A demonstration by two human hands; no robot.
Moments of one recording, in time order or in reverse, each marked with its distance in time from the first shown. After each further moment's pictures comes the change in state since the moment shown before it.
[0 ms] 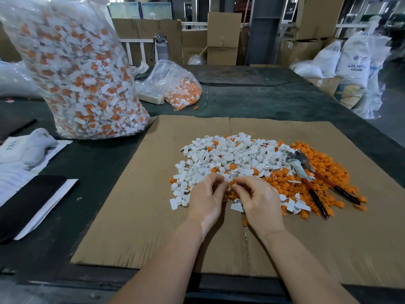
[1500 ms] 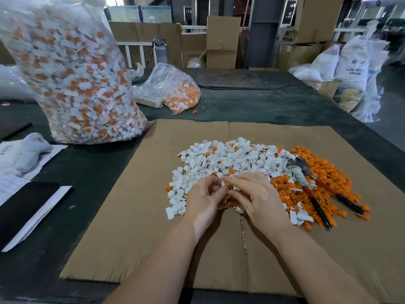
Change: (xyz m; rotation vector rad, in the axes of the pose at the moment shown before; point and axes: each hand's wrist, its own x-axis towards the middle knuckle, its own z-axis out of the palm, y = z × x) left_hand 0.012 0.003 -0.001 -0.354 -0.082 -0.123; right_hand 0.024 0.009 -0.011 -0.141 -0.159 -0.260
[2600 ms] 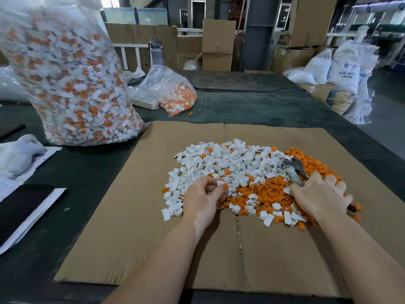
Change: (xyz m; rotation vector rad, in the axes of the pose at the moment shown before) left_hand 0.003 0.000 0.007 0.073 0.092 -0.007; right_hand -0.002 0.070 -0.060 -0.595 -0.259 1.060
